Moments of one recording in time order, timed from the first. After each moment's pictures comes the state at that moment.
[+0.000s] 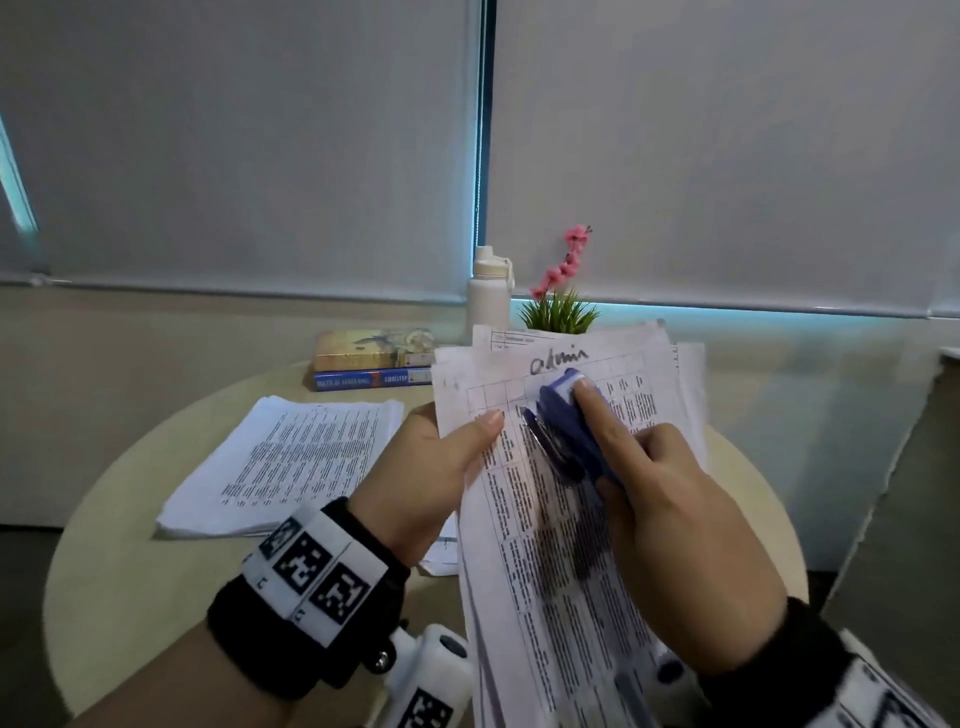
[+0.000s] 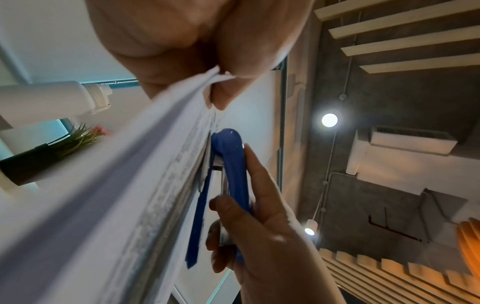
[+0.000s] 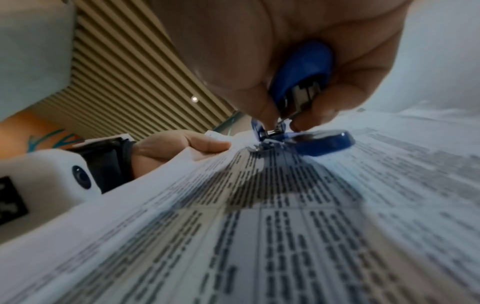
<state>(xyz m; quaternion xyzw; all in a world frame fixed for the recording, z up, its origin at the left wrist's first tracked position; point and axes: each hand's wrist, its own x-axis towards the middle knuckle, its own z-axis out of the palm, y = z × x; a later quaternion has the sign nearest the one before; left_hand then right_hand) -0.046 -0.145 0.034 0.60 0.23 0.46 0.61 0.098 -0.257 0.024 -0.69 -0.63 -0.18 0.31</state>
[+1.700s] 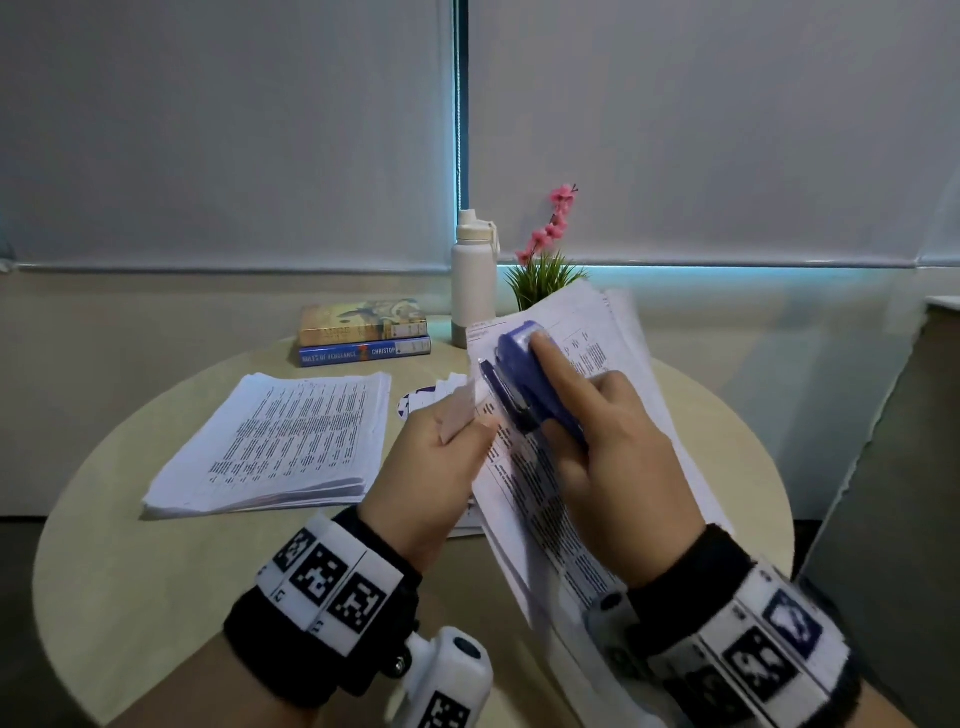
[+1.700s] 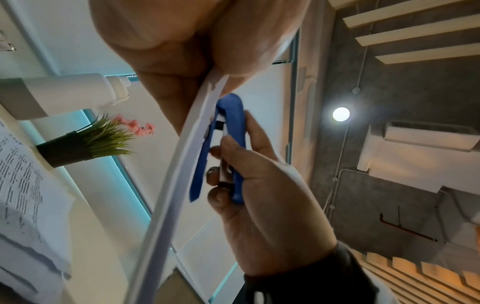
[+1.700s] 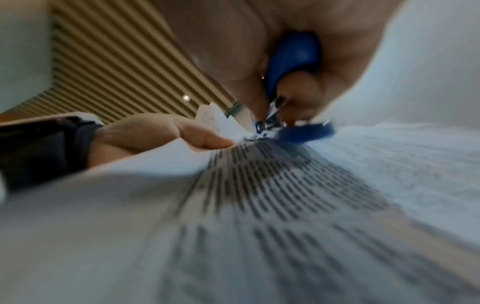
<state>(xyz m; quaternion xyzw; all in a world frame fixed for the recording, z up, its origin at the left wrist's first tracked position) -0.036 -0.156 0.005 0.67 0.20 0.48 0.54 0.091 -0.228 0.013 -0.62 -0.63 -0.11 0.45</state>
